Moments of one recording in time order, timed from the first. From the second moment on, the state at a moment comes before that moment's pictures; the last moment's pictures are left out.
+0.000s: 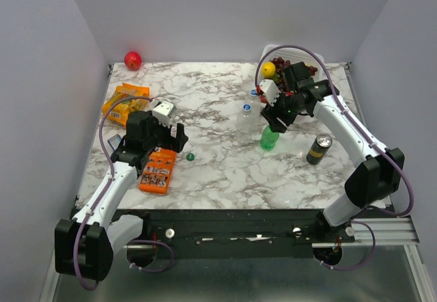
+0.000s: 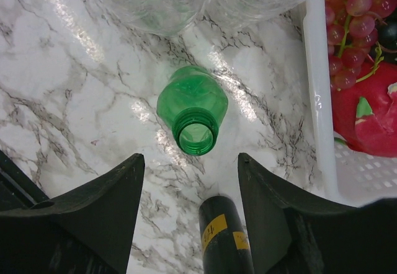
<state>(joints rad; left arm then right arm) -0.18 1.02 0.67 -0.14 0.37 0.07 0.38 1.60 1.53 -1.00 -0.26 -0.63</state>
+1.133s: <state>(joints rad) -0.53 0.94 0.69 -0.10 0.83 0.21 0.72 1.48 1.76 -1.28 -0.70 -0.84</state>
